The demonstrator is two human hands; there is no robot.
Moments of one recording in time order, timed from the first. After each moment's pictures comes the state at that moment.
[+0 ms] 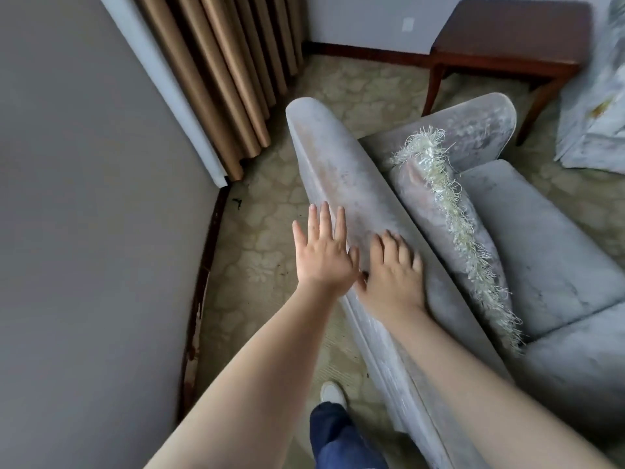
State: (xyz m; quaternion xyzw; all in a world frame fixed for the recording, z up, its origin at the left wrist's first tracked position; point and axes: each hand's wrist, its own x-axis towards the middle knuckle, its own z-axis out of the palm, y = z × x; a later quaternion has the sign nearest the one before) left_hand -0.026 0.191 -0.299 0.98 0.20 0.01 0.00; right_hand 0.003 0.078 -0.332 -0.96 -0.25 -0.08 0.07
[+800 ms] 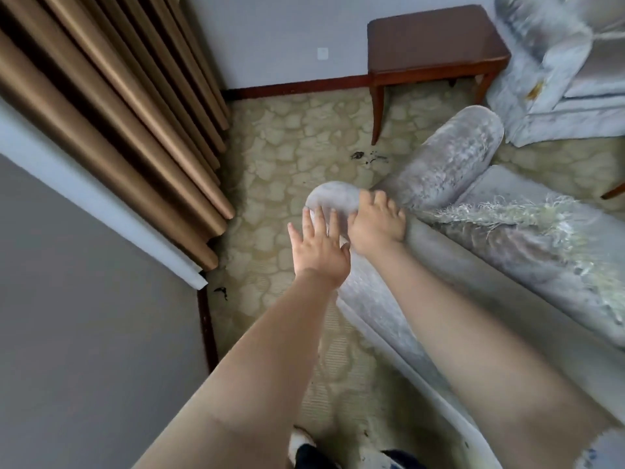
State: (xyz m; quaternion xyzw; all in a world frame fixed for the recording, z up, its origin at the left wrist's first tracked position) left_hand 0.207 0.500 -0.296 1.00 0.01 -0.06 -0.07; right_hand 0.263 0.404 -0.297 -0.99 0.01 0.02 0.15
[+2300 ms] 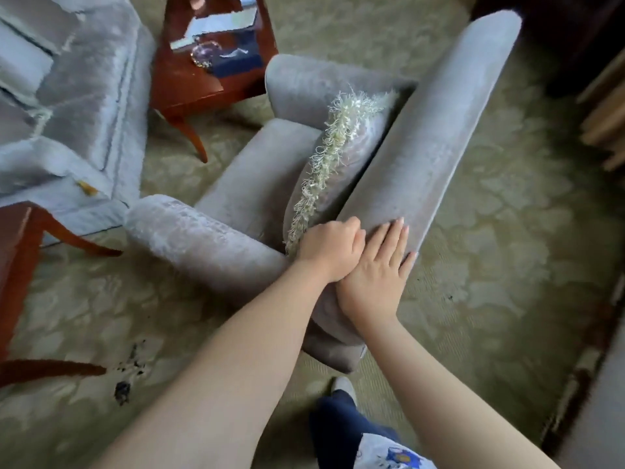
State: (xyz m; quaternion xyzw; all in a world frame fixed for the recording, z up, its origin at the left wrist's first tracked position) left_hand 0.461 0.457 -0.295 0.48 -0.86 -0.11 0.09; right_hand 0.403 0.525 -0.330 -0.50 0.85 -0.16 0.09
